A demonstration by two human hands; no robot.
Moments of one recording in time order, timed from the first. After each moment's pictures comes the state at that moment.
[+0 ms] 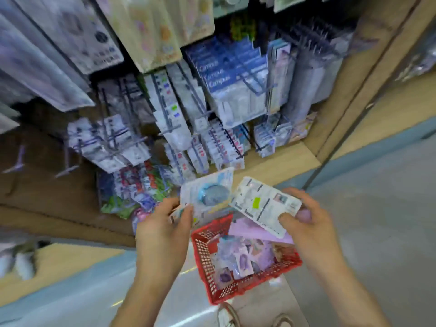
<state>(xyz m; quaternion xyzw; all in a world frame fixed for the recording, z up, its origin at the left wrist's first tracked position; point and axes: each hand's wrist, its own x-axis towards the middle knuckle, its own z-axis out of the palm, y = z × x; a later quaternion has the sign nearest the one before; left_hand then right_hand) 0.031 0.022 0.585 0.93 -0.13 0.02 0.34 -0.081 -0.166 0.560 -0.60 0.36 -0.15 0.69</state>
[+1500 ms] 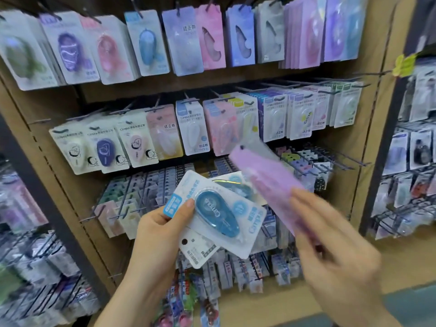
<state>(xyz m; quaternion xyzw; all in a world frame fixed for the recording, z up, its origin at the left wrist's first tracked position) -0.055 0.038 0.929 0.64 -0.12 -0.02 0.76 -0.146 -0.157 0.885 -0.77 -0.07 -0.58 0.26</state>
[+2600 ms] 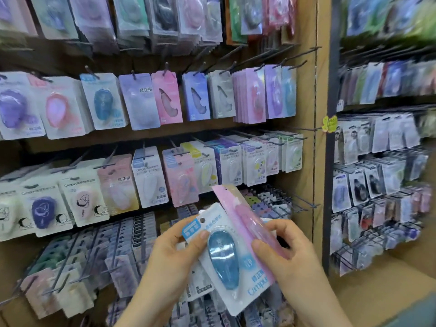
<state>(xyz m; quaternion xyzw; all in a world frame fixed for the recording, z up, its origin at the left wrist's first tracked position) -0.026 -0.050 0.950 0.63 -0.26 -0.06 0.73 -0.126 -0.210 0.923 -0.68 0.06 -0.35 0.64</state>
